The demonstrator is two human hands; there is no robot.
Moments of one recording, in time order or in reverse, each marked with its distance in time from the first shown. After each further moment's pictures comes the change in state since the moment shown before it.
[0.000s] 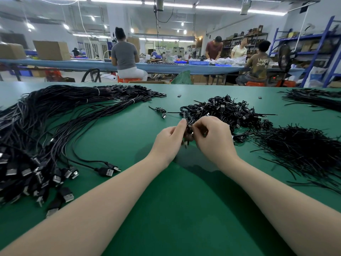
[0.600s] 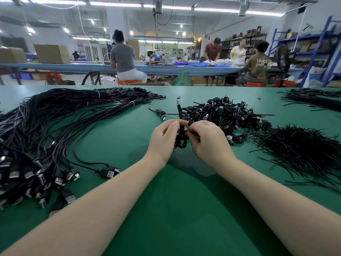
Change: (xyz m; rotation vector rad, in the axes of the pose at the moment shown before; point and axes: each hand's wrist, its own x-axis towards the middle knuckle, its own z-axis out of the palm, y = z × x) left_hand -0.005 0.006 -0.005 -0.273 0.050 0.096; right_hand -0.003 -0.005 0.002 -0.107 -0.073 -0.175
